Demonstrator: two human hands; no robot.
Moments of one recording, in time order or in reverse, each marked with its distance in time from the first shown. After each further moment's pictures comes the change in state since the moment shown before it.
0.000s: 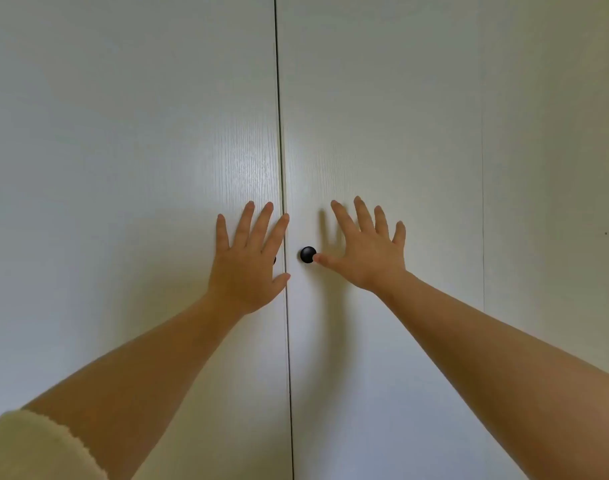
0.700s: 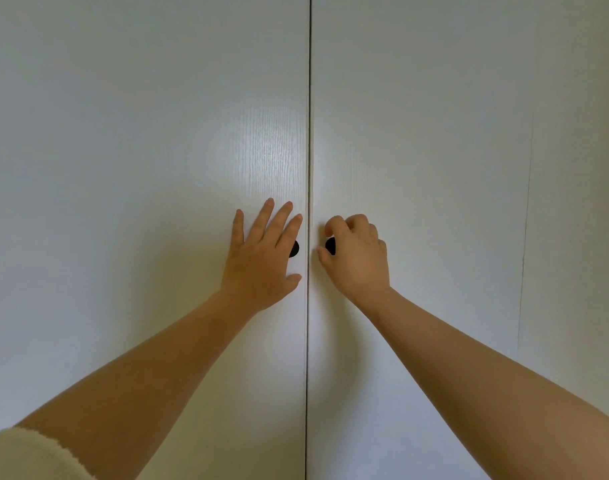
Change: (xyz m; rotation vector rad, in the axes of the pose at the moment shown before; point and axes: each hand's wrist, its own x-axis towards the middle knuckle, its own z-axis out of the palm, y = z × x) left_hand -0.007 -0.012 0.016 -0.051 -0.055 -0.013; right_hand -0.004 -0.046 0.036 0.211 0.257 -0.124
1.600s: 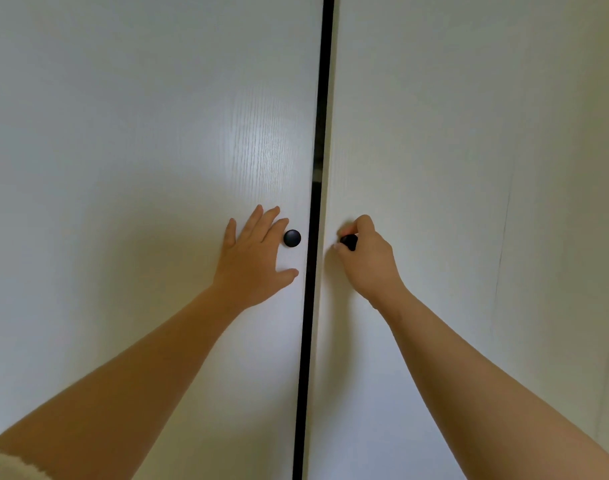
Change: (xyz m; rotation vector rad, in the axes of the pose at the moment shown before) left_hand -0.014 -0.005 -0.013 -0.354 -0.117 -0.130; right_hand -0.014 -0.004 -0.031 0.484 -0.113 0.245
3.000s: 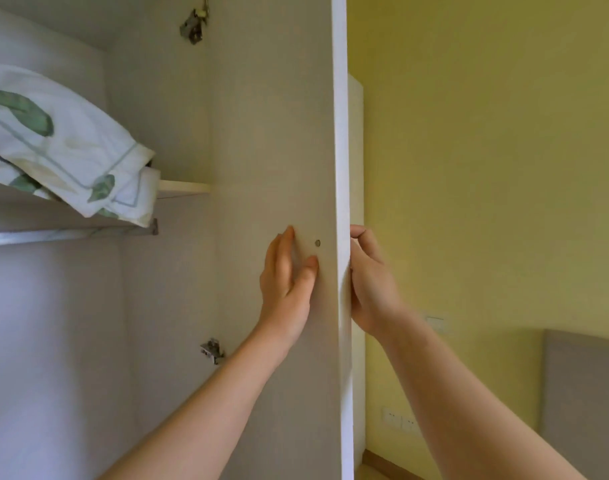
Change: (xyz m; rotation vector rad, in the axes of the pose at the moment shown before) left_hand -0.034 0.390 0.006 -1.629 -0.162 0.056; right_hand -0.145 0.049 -0.296 0.555 0.377 0.222
